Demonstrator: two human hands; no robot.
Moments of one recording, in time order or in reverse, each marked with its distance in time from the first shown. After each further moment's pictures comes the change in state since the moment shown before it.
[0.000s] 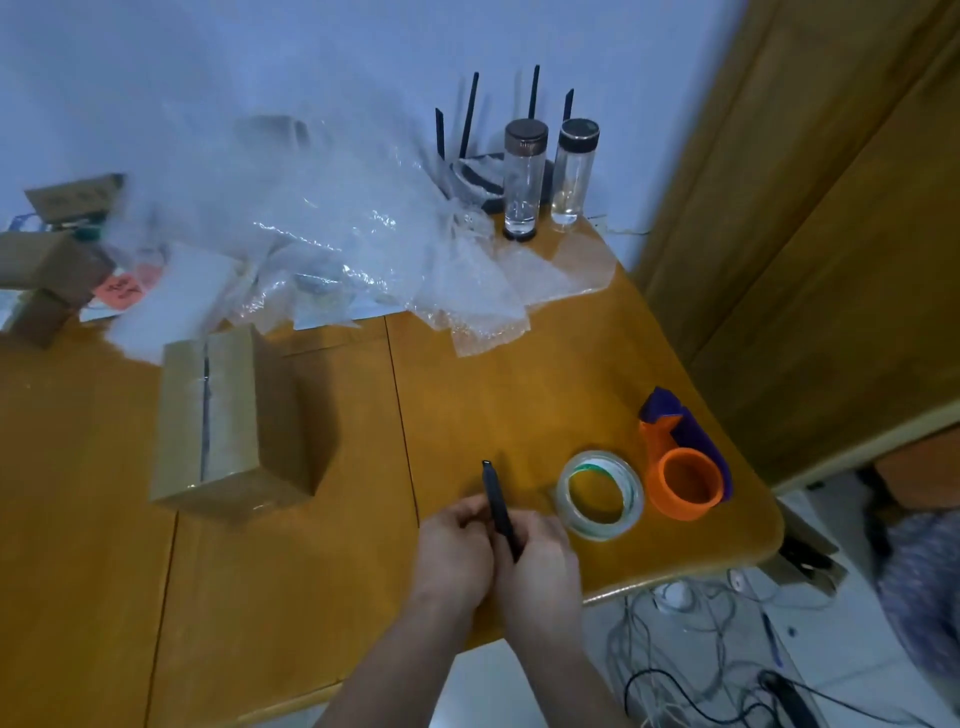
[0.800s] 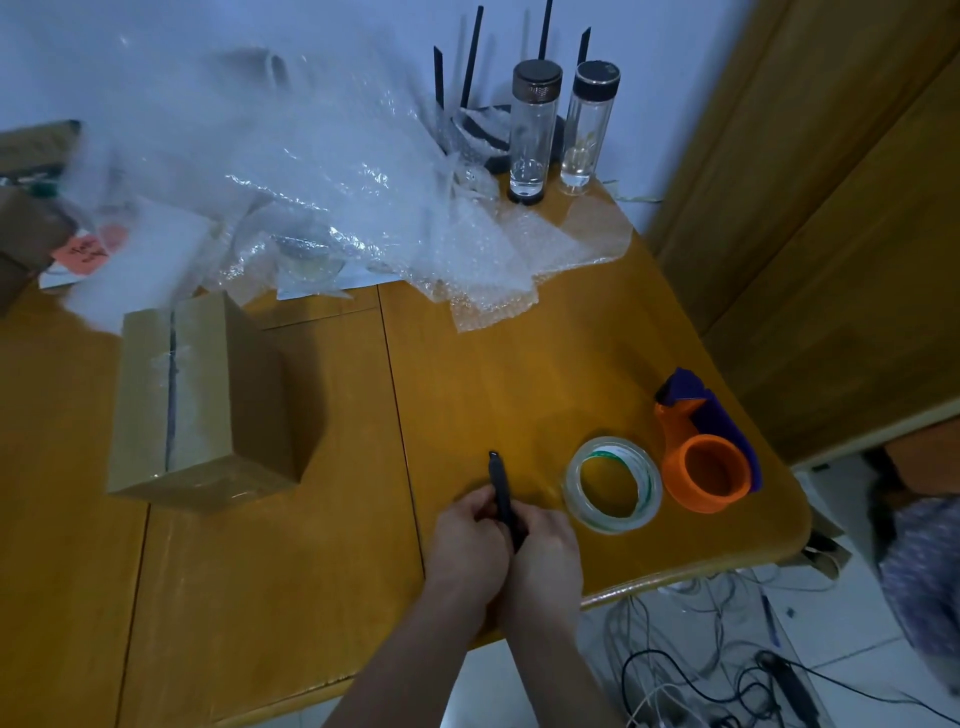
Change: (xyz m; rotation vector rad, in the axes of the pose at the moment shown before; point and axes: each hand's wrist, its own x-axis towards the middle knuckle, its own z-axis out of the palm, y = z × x) left_hand 0.028 -0.015 0.014 0.073 -0.070 -0.024; right_hand 0.026 0.038 0.048 -0.119 0.125 -0.015
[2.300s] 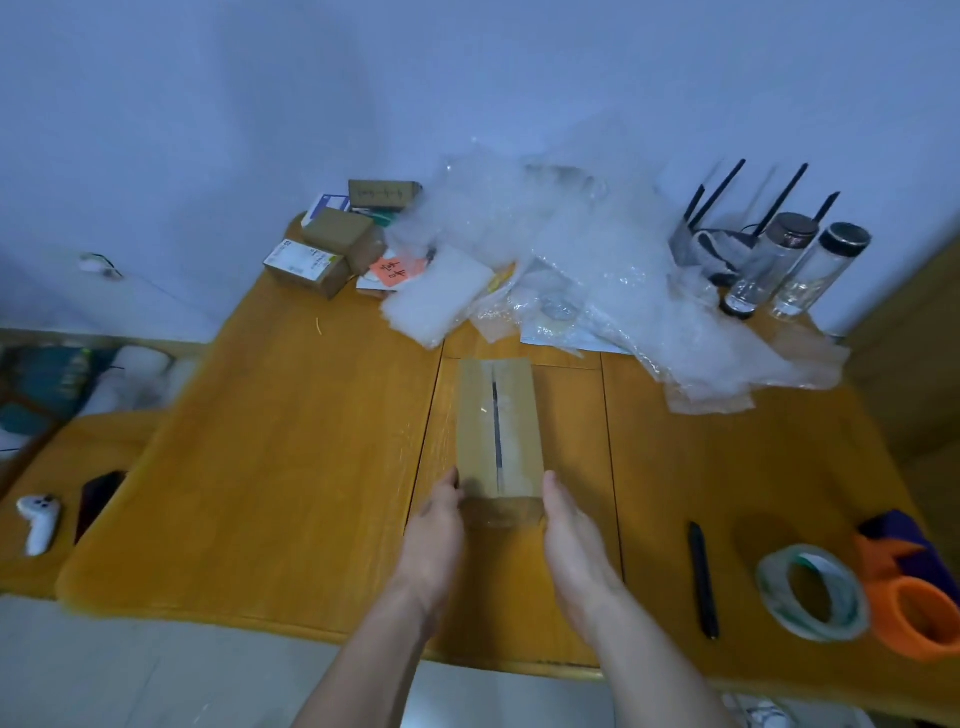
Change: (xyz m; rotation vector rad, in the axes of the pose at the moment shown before) left_hand -0.058 -0.049 -0.264 -0.490 0.249 0.109; right_hand -0.096 -0.227 0.001 0.531 -0.688 0.188
